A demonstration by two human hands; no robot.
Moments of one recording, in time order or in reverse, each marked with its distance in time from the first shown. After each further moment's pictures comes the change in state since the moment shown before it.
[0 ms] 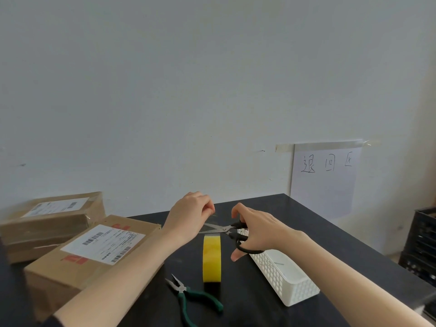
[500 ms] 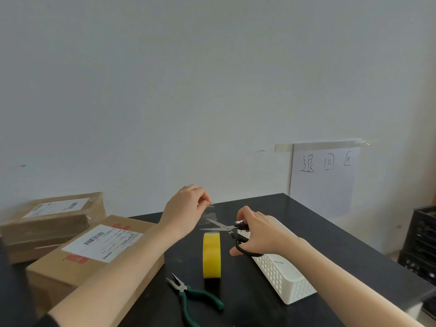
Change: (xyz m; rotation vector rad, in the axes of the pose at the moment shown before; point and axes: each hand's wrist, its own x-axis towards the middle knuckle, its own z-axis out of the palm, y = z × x) left_hand 0.005 -0.006 -0.008 -0.026 0.062 -0.025; right_hand -0.012 -0.001 0.010 0.050 0.039 0.090
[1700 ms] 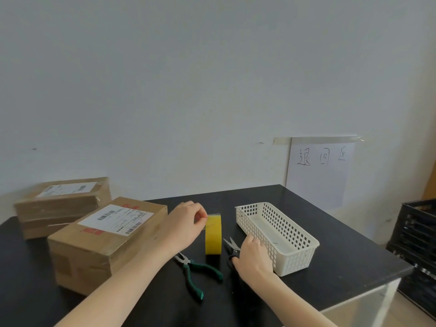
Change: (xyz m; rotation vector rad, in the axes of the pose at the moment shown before) left_hand -0.076 0.021 -0.017 0.108 -0.188 -0.128; right_hand -0.049 -0.042 0.099 -0.019 0.086 0.495
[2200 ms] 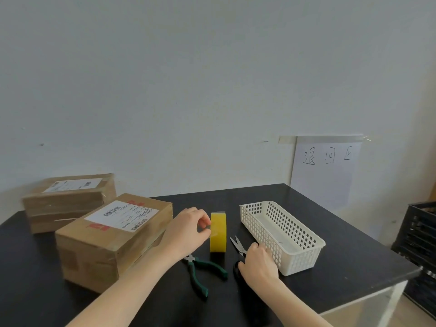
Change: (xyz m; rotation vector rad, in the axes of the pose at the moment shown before) left_hand -0.013 -0.011 0.016 -0.111 -0.056 -0.050; right_hand 0.000 0.008 0.021 -0.076 0.019 0.001
